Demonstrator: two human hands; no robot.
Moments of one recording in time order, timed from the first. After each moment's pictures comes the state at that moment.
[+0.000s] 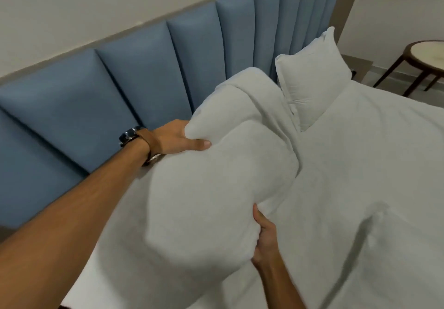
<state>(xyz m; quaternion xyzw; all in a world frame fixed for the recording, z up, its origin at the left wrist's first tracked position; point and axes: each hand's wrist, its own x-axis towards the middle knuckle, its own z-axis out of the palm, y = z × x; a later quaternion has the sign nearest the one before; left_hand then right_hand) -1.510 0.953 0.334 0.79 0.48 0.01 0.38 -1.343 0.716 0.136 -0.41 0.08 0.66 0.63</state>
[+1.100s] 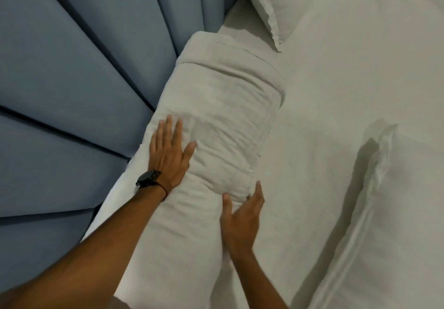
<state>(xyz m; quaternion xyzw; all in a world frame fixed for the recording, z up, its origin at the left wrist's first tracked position) -1.462 0.947 -0.030 0.87 0.48 0.04 0.14 -1.378 0.722 -0.035 -0.86 -0.14 0.27 0.40</state>
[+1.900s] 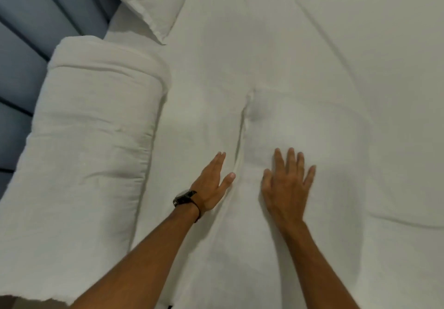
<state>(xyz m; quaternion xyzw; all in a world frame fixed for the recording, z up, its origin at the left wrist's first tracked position) -1.257 0.617 -0.019 0.84 0.26 -0.11 0.47 -1.137 0.433 0.024 -0.97 -0.22 0.03 0.11</state>
